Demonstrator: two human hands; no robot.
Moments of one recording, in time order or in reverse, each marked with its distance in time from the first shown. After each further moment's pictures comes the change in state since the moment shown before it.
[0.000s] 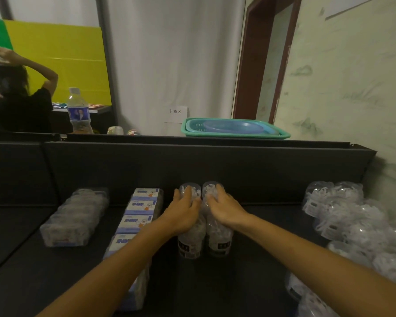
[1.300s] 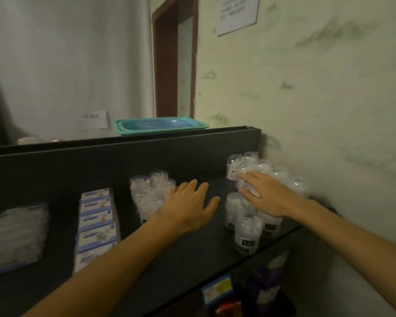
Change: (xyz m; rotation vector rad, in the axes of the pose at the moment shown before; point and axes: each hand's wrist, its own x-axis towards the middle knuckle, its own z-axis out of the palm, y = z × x) left_hand -0.091 0.053 0.037 0.598 0.026 0.691; right_hand -0.214 0.061 -0.094 -0.664 0.452 -0.052
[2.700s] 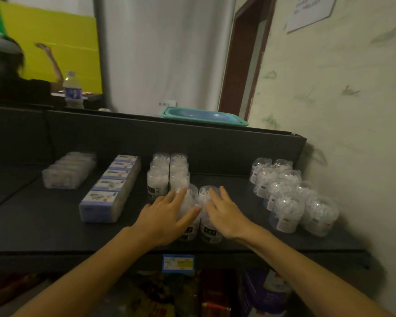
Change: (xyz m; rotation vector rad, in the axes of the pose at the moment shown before) left_hand -0.061 0.050 0.037 -0.164 -0.057 -0.505; right_hand -0.018 -0.025 0.040 0.533 -0.424 -0.176
